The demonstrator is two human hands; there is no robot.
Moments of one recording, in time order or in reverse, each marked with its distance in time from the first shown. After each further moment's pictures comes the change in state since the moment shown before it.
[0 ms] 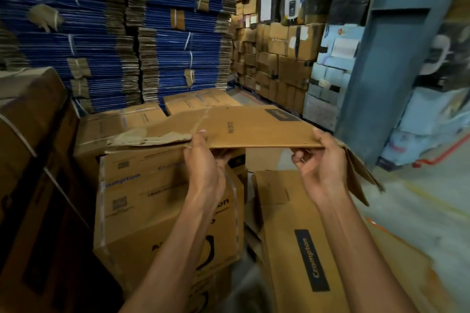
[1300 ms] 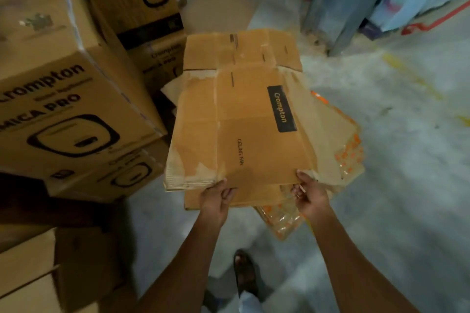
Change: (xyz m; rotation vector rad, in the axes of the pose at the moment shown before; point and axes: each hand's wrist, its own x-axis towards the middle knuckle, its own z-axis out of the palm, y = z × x) left_hand -0.149 -0.492 -0.111 0.167 0.589 -0.760; right_hand 0.065 0.057 -0.557 -0.286 0.658 0.699
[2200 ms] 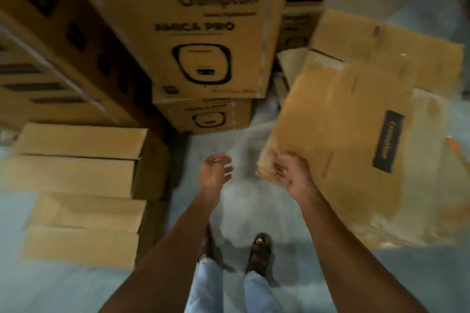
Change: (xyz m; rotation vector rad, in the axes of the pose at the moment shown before) left_hand -0.014 0.089 -0.192 0.168 0.313 0.295; right_hand -0.064 0.176 0.175 -0.726 -0.437 0.046
